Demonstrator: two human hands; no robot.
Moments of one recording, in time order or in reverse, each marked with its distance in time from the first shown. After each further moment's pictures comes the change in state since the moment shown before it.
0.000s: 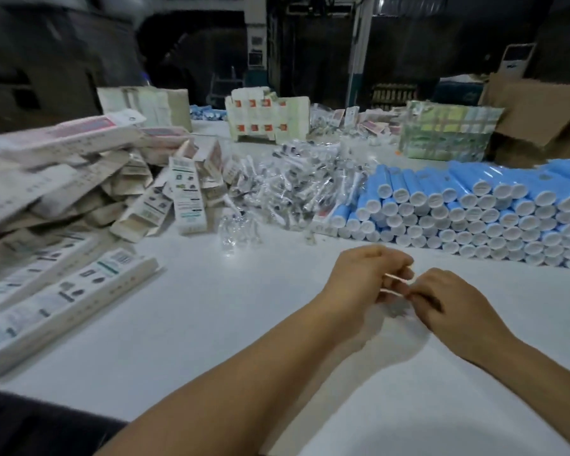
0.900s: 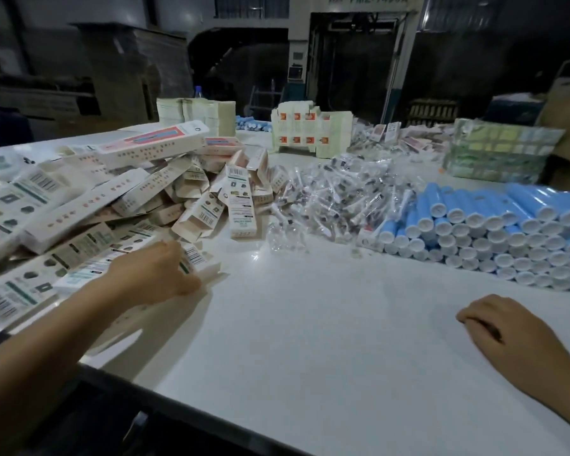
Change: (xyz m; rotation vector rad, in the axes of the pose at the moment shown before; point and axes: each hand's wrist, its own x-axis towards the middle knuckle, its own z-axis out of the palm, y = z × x) left_hand -0.099 0.060 -0.286 1.779 0.605 -0.370; right_hand -0.003 -0.012 0.003 -0.020 0.044 0.013
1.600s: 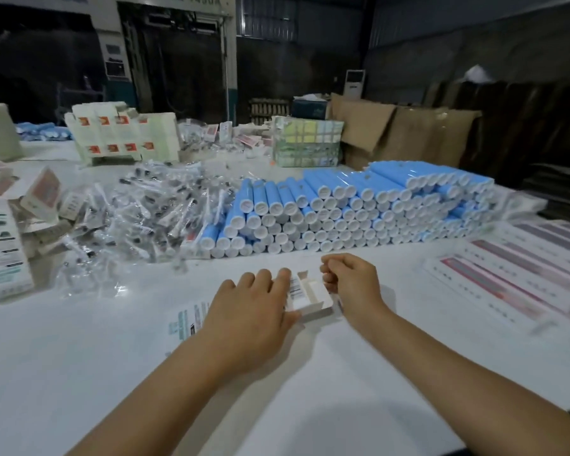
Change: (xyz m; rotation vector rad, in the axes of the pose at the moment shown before) left_hand -0.078 0.320 0.004 -0.037 0.254 0.949; right_hand 0.013 0.040 -0.012 1.050 0.549 0.714
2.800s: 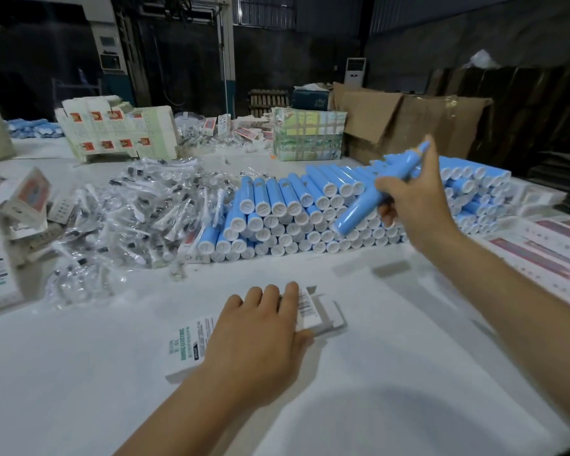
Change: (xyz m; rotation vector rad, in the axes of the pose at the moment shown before) left_hand -0.001 0.005 0.015 0.024 0.012 0.017; right_hand 0.055 -0.107 -0.038 -0.054 -0.053 -0.369
